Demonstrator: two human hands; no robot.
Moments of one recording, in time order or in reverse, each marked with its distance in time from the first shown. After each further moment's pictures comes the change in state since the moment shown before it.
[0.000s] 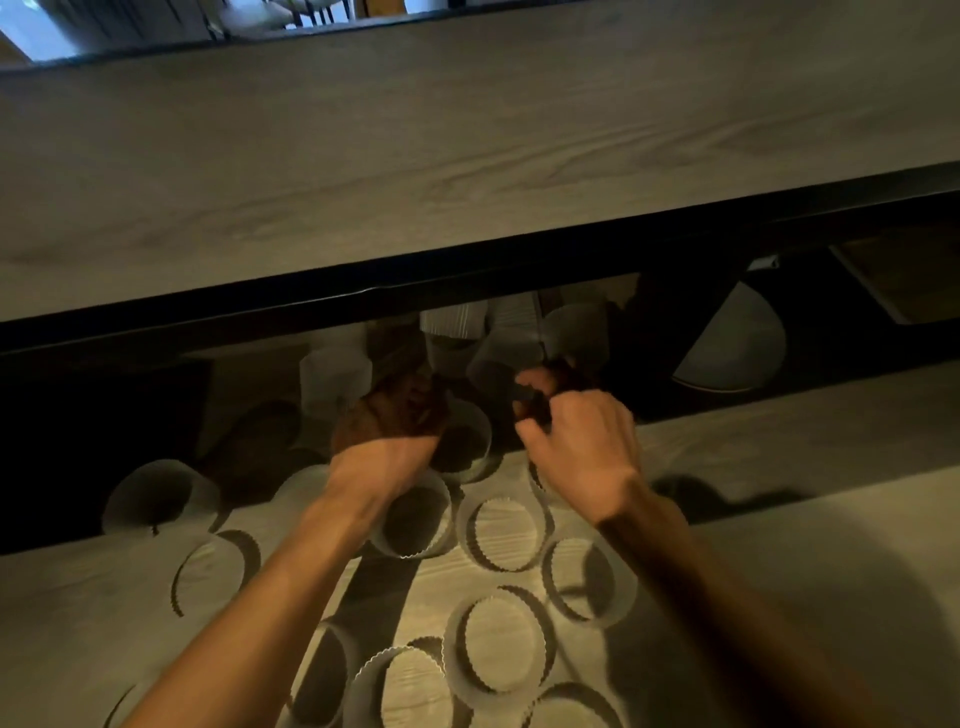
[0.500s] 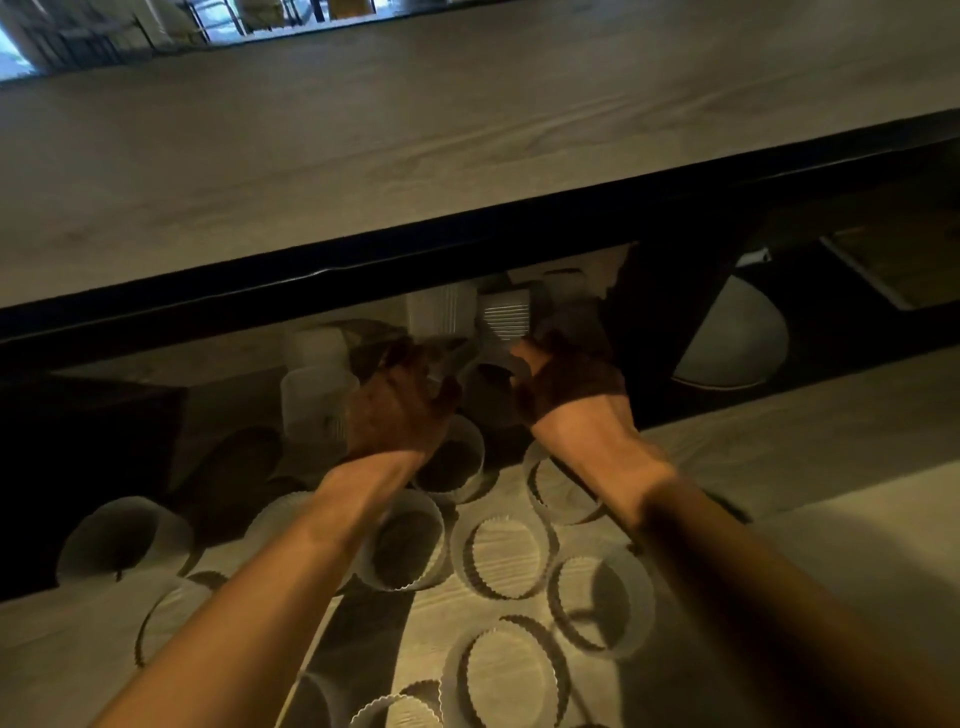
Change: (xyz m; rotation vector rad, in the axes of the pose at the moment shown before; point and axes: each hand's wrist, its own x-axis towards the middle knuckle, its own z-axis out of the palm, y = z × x) left_hand 0.045 0.032 0.014 0.342 0.273 0.394; right_hand 0.056 0.001 0.005 -0.179 0.061 -0.048
